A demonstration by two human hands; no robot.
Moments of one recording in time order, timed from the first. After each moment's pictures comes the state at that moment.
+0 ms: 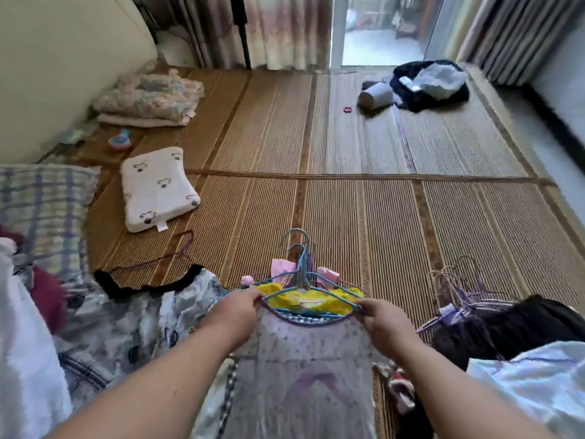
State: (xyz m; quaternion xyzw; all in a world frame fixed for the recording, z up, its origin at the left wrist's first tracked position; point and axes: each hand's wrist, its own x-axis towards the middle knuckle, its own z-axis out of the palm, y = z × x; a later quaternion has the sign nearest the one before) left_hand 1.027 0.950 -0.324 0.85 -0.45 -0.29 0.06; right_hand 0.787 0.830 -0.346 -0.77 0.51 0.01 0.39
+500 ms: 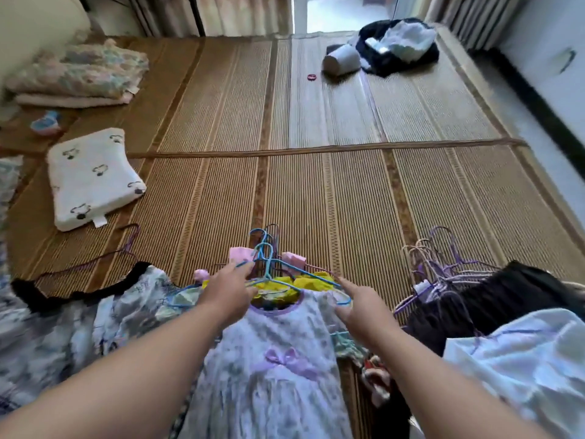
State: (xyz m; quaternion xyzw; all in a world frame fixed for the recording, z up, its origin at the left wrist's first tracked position) left_hand 1.002 0.868 -0.415 0.83 -0.49 -0.26 0.02; right_hand 0.758 0.800 -0.416 -0.73 0.55 0.01 0.40
